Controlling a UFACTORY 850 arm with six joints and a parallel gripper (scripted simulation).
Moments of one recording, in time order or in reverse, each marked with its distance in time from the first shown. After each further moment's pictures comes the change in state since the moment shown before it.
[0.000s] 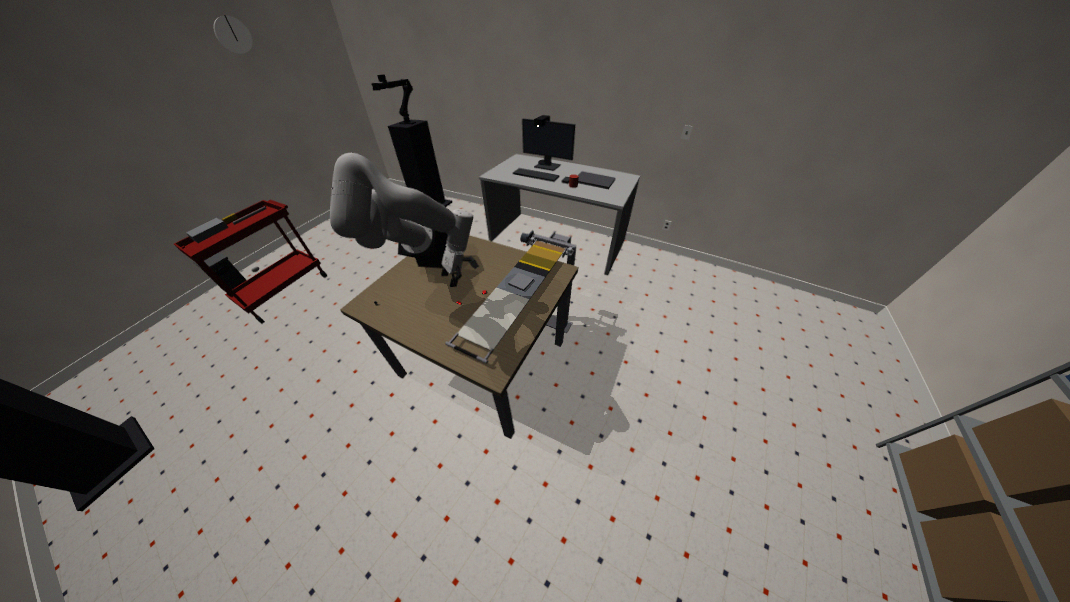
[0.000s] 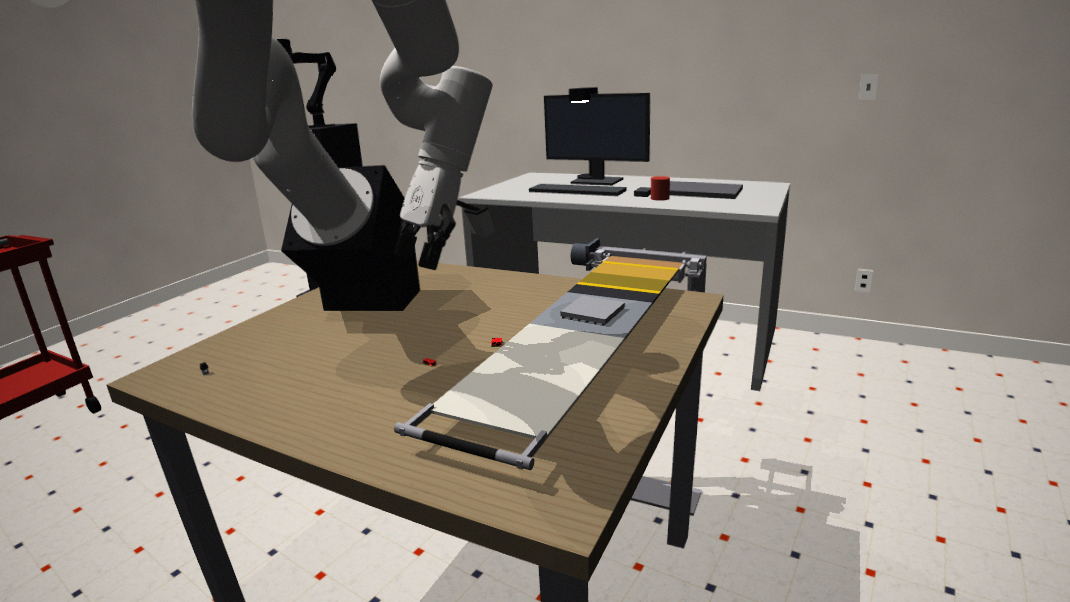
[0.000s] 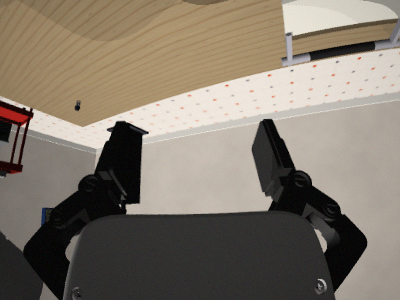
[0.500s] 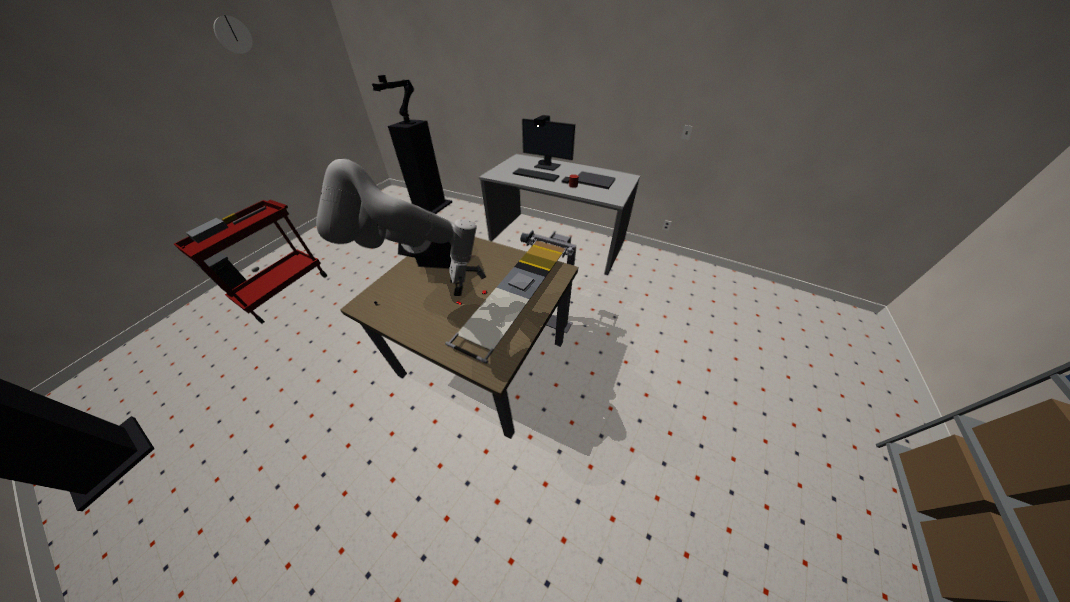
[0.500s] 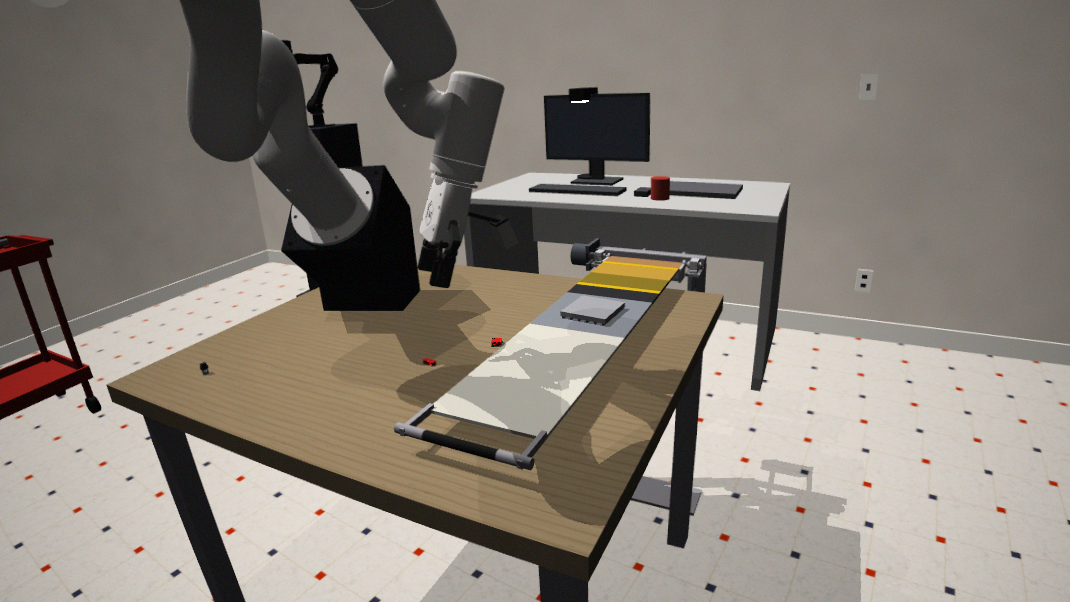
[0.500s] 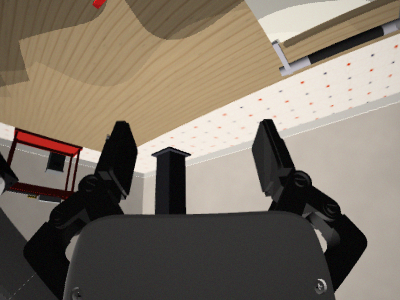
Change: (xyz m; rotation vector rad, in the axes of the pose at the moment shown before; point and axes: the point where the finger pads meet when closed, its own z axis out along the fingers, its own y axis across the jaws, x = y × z) arm 0.014 0.046 0.014 0.096 0.105 0.245
